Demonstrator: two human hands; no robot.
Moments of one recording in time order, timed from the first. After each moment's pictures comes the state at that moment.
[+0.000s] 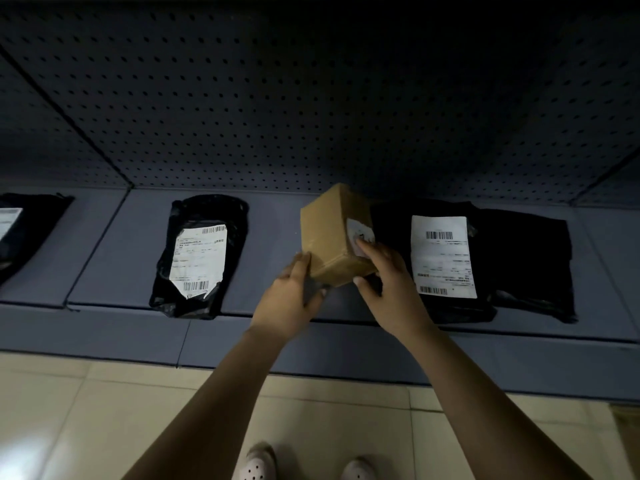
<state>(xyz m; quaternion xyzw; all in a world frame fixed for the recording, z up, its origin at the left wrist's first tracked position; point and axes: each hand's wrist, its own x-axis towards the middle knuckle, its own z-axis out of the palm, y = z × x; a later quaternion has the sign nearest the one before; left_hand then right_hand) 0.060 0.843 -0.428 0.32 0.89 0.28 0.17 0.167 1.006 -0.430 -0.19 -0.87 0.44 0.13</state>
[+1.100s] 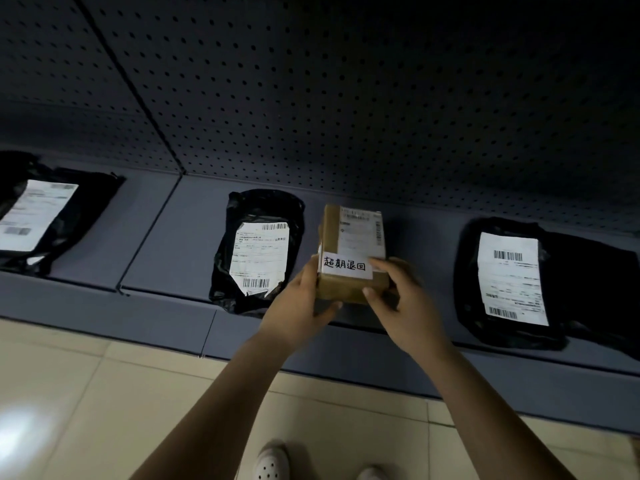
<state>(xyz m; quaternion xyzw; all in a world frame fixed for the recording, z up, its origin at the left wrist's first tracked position) 0.011 0.763 -0.437 0.31 0.86 0.35 0.19 0.118 0.932 -0.425 -0.20 -0.87 0.43 0.10</state>
